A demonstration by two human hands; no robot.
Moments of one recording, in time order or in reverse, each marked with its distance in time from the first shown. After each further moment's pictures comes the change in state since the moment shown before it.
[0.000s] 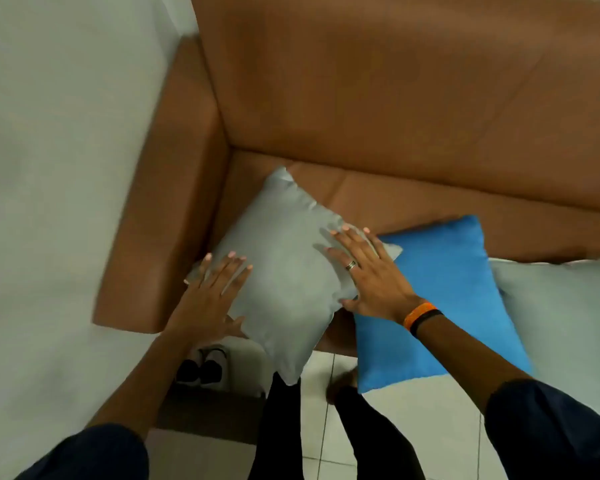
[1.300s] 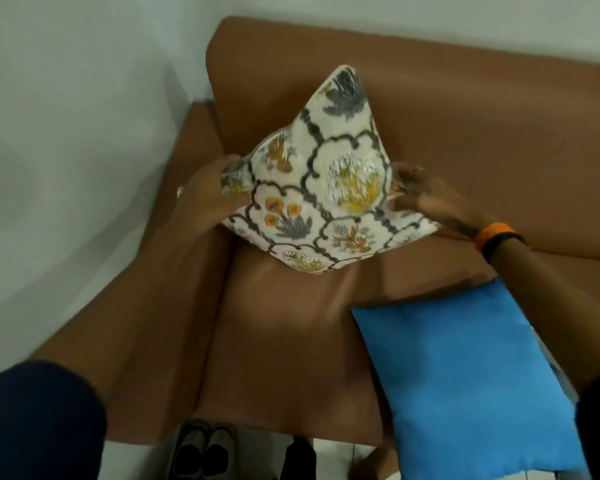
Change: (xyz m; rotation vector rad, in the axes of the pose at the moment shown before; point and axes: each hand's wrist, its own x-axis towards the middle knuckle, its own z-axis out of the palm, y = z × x) left_hand 0.228 -0.146 -0.139 -0.877 0.267 -0.367; right_hand 0.172 0.136 -0.123 0.917 0.022 0.466
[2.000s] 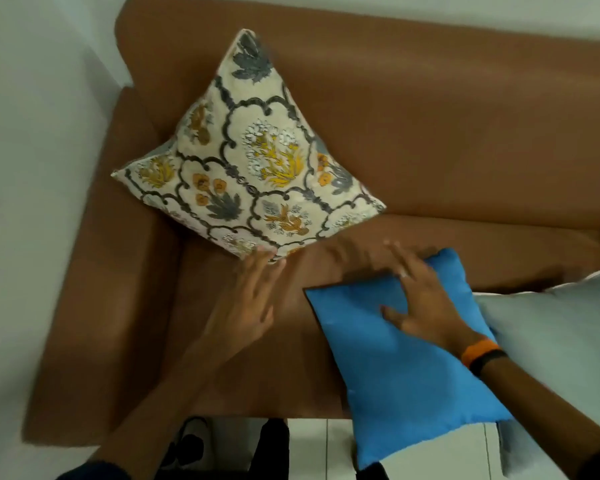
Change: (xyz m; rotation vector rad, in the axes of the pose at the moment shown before) left_hand -0.141 -0.008 0.184 0.580 -0.037 0.619; right_hand -0.167 0.137 0.050 -0.433 0.179 -0.130
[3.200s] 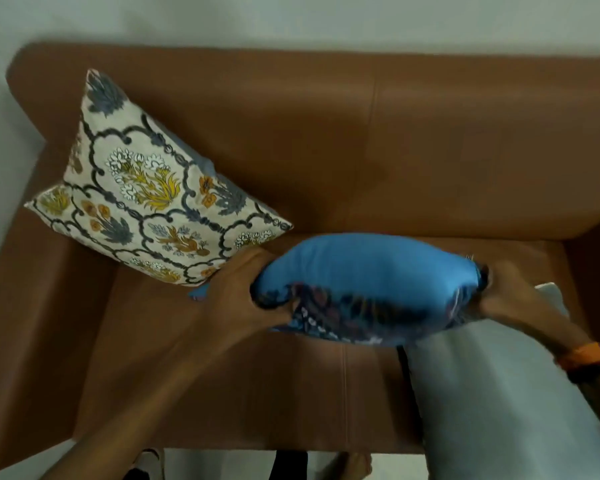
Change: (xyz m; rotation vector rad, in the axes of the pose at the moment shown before) left_hand 0.134 0.170 -0.026 -0.467 0.159 -0.163; right_hand -0.057 0.206 -0.167 0.218 -0.042 0.399
